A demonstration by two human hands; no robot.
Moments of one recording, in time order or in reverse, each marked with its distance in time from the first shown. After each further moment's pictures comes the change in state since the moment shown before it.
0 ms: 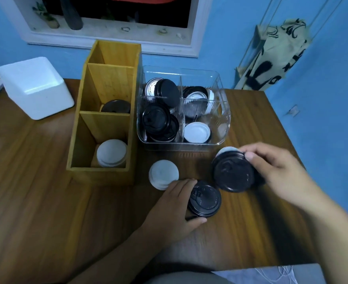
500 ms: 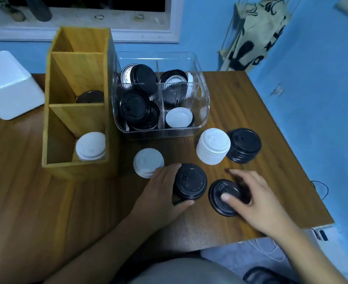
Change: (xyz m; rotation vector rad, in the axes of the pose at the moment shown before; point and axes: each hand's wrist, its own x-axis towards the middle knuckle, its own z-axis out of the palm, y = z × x) left_hand 0.000 -0.002 0.005 0.021 0.028 0.004; right_hand -0.093 0.096 0.044 -0.356 0.062 0.160
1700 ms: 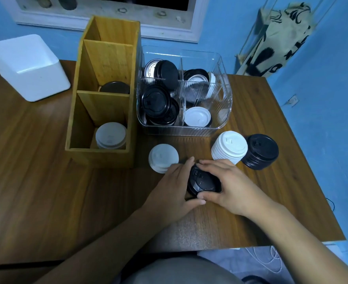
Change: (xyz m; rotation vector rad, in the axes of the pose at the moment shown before) left_hand 0.002 -0.004 0.002 -0.067 -0.027 -0.043; right_hand 0.062 -0.066 0.027 -0.148 -0.262 -0.395
